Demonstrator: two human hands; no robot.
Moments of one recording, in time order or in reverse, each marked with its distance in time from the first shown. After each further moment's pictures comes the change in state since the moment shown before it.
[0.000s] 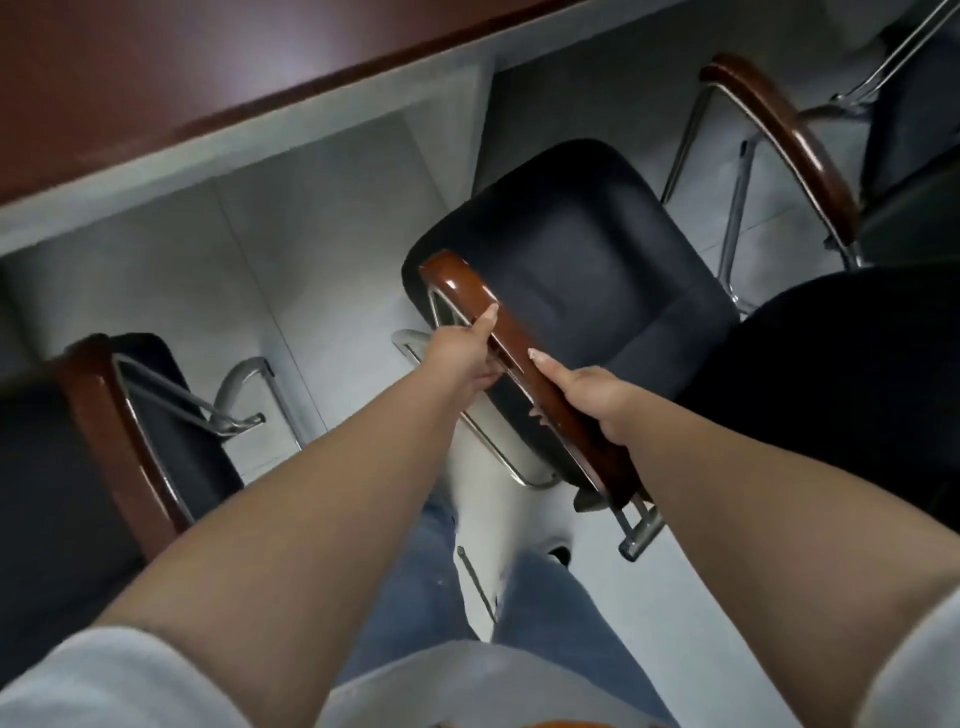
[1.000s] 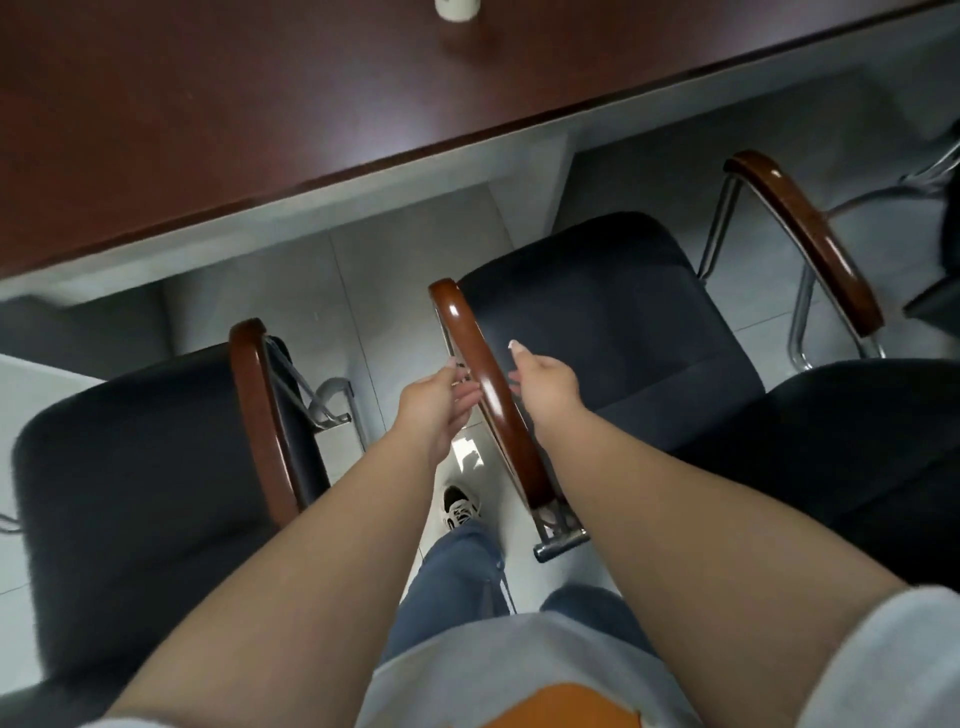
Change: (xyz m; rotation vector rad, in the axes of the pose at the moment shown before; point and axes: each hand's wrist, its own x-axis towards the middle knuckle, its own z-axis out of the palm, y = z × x) left_hand -0.071 -0.040 -0.097 -0.247 0.197 0.106; right_hand -0.065 -0.041 0.114 0.252 0.152 -0.278
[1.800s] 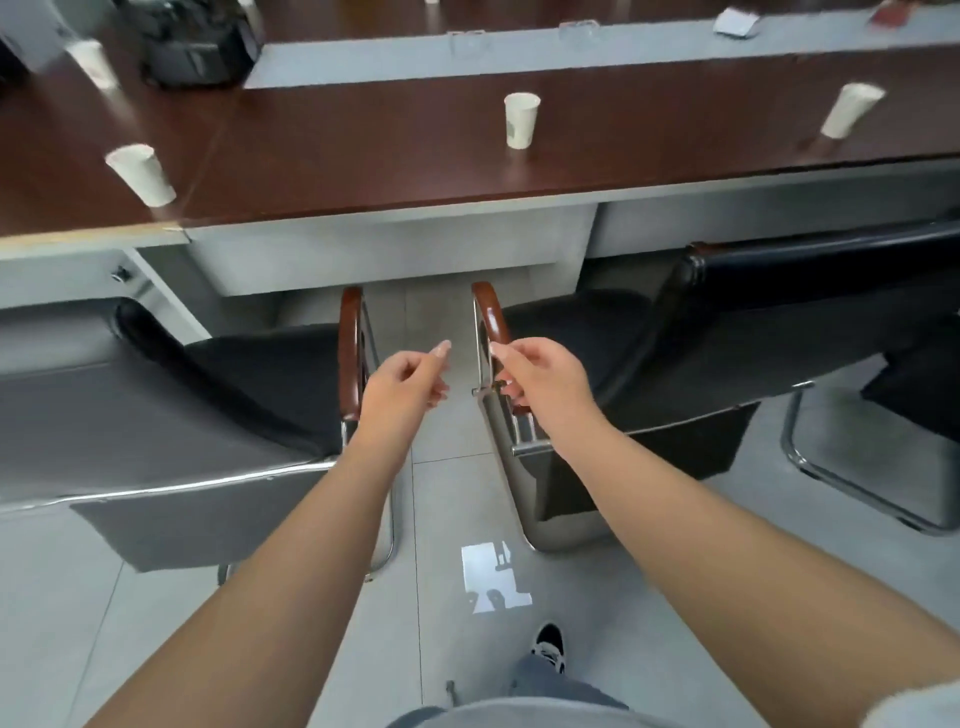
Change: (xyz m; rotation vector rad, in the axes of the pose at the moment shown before) left_hand -0.267 -0.156 -0.074 0.131 0.178 0.774; right_hand -0.263 0.121 -0.095 -0.033 -0.226 -0.653
